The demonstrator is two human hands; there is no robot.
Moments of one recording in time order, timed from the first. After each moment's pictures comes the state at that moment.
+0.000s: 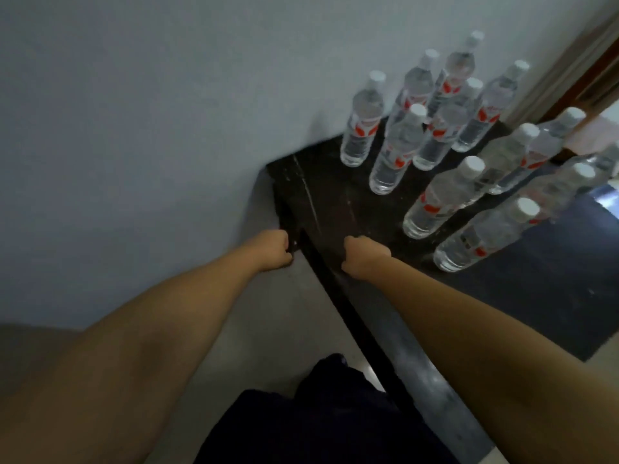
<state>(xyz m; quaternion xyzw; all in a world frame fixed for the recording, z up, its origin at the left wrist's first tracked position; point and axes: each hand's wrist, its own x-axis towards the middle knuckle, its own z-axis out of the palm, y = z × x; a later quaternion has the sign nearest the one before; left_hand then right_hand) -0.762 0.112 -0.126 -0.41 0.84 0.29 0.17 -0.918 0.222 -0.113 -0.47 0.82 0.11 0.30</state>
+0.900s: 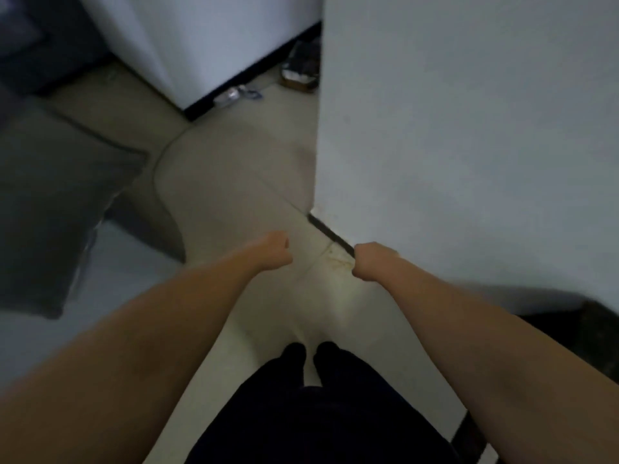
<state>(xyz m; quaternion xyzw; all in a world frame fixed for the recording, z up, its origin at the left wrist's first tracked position) -0.381 0.250 -0.128 -0.84 0.40 0.36 -0.03 -0.542 0.124 -0.141 -0.86 0.37 0.33 0.15</state>
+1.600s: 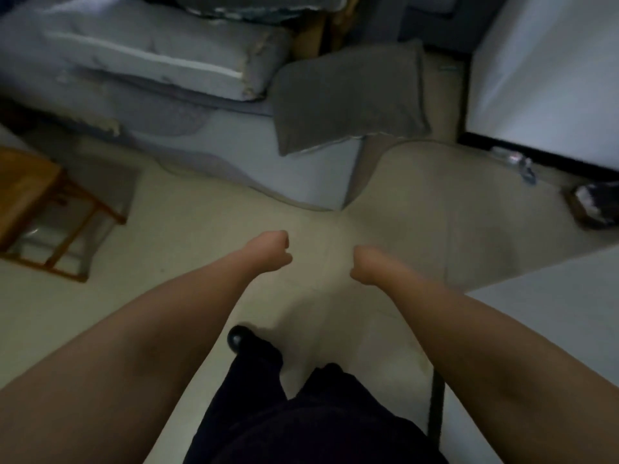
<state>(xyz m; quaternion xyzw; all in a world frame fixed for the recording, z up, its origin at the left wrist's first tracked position) -0.462 0.532 -0.135 -0.93 -0.12 0.28 -0.20 -0.416 0.335 -0.145 -0.92 -0.14 0.36 -0.04</state>
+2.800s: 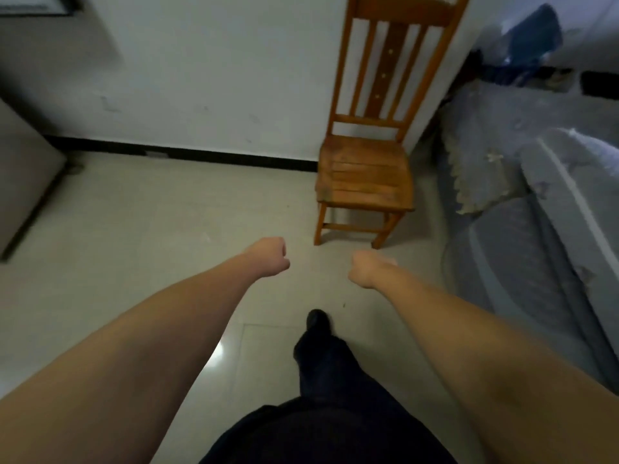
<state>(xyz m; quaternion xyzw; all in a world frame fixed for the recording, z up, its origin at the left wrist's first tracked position) -0.738 1.014 -0.132 -0.66 -0.67 0.09 -0.32 -0.530 1.013 -0.137 -0.64 -0.68 0.25 -0.24</state>
